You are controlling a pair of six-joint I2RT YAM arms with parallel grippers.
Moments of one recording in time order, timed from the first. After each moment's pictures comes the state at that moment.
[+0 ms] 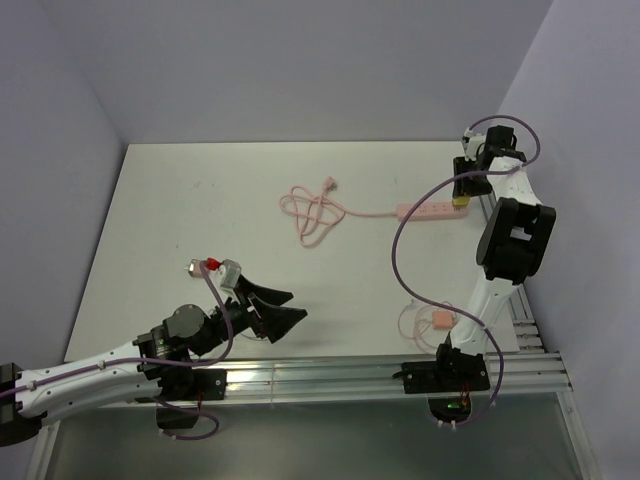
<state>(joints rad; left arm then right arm) -1.20 0.48 0.27 0.28 -0.17 -0.69 -0.29 2.03 1.70 -0.69 -0.18 -0.30</state>
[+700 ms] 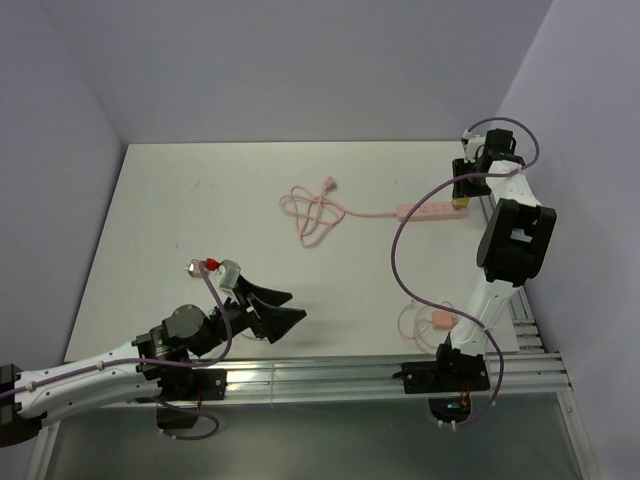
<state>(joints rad) -1.20 0.47 0.27 0.27 -0.17 -0.69 -0.29 2.02 1.64 -0.62 -0.17 -0.32</state>
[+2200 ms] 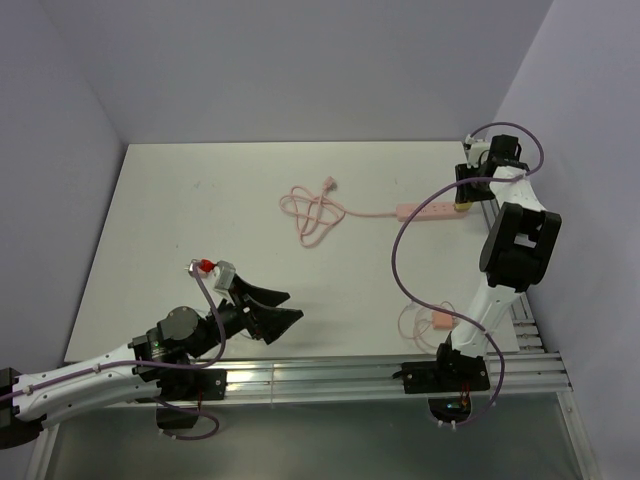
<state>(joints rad) -1.20 0.42 0.26 0.25 -0.17 -0.69 -0.32 1.96 1.55 -0.59 -0.20 -0.37</state>
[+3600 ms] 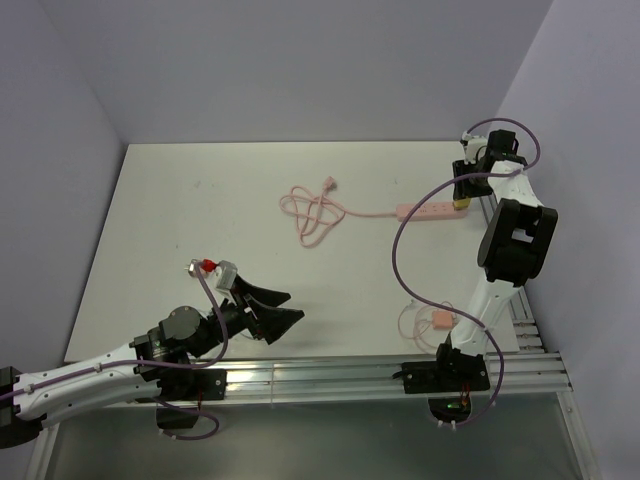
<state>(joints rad) -1.20 0.44 0.26 0.26 -0.17 -0.69 -0.30 2.02 1.64 -0.64 -0.22 -0.38</state>
